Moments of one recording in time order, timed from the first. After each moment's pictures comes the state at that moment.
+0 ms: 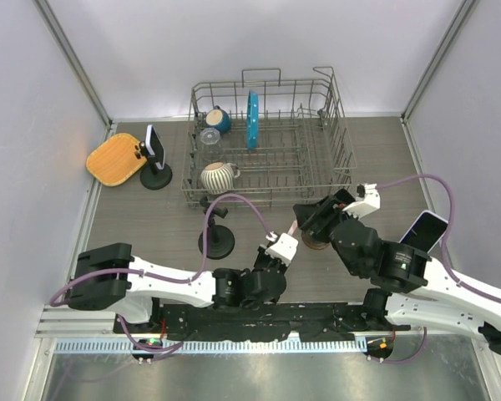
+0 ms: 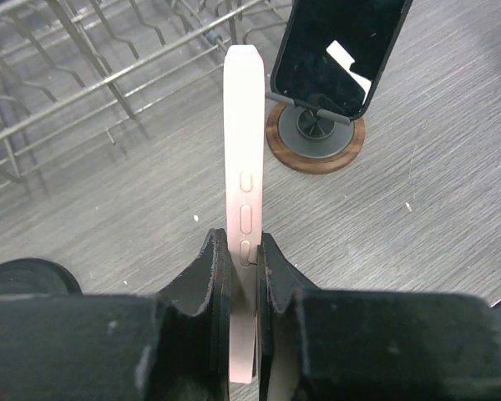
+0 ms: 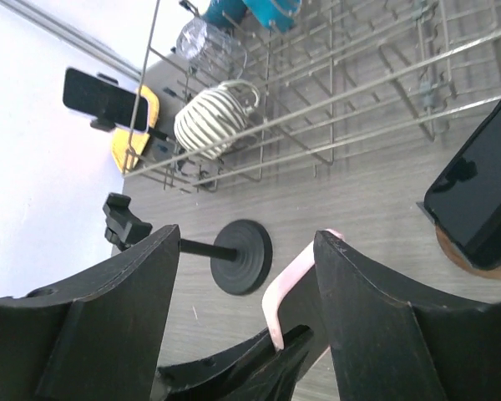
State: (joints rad) left arm -1.52 1.48 0.79 0.27 -0.96 -0.28; right arm 1.14 0.74 0.81 -0.46 0.79 1.03
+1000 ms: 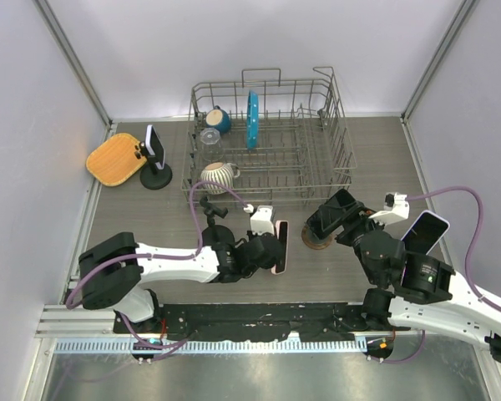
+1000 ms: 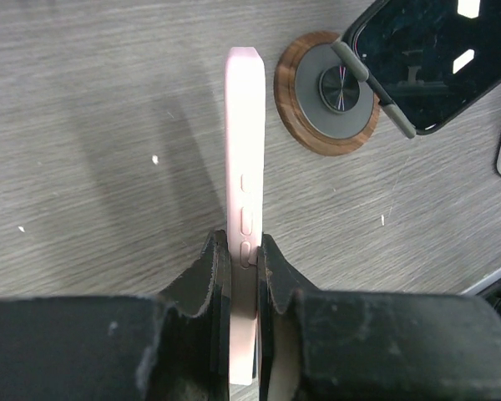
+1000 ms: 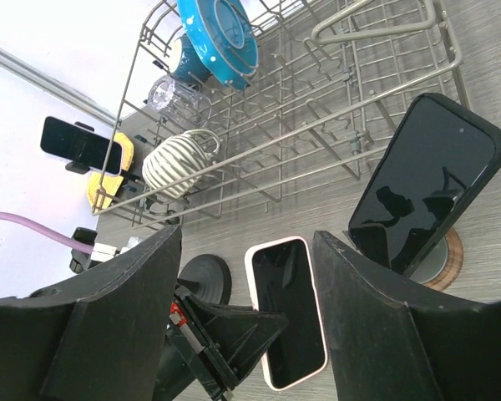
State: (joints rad) left arm -1.24 1.52 0.81 0.04 -0.53 -0.87; right arm 1.14 0.54 0.76 -0.55 0.93 0.94
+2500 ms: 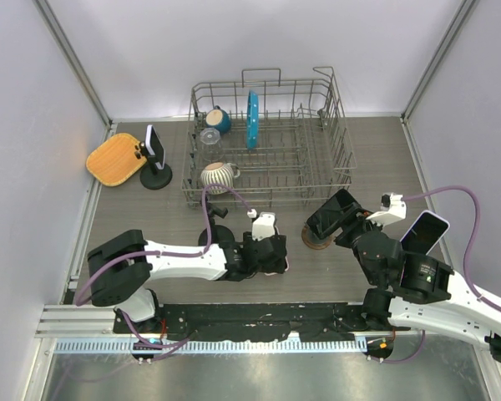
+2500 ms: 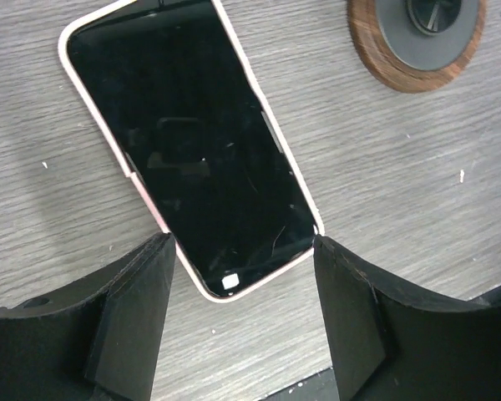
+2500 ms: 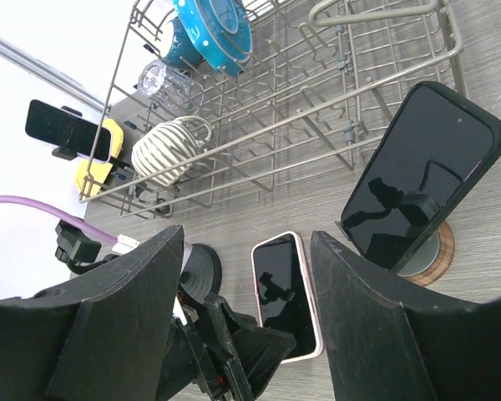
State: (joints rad) left arm -1.24 1.59 0.85 -0.16 -0.45 -0.96; right arm 1.14 0.54 0.75 -0.58 0.91 0.94
